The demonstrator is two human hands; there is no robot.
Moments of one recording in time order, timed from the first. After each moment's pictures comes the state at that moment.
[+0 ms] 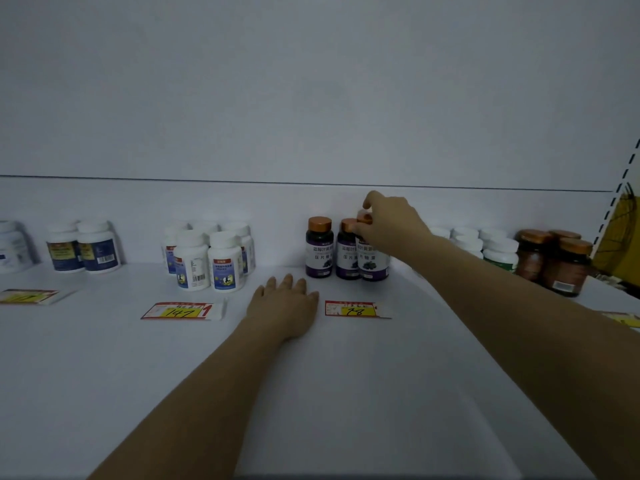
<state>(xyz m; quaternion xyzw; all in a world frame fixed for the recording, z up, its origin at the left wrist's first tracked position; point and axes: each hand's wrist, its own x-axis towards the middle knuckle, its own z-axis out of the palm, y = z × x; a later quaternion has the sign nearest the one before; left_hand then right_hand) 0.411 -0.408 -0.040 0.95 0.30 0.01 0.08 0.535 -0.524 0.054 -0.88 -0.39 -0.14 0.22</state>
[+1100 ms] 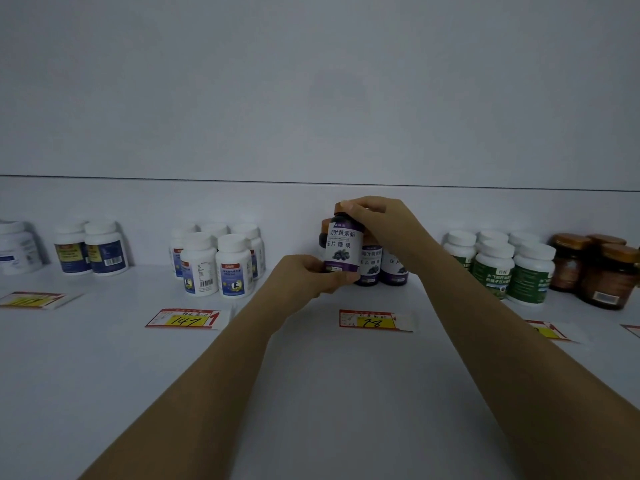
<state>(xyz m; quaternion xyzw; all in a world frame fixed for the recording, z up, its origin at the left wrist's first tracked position) 0.411 -0.402 -0.007 0.80 0.21 0.21 0.53 0.544 -0.496 0.038 -0.71 -0.44 0.05 0.55</state>
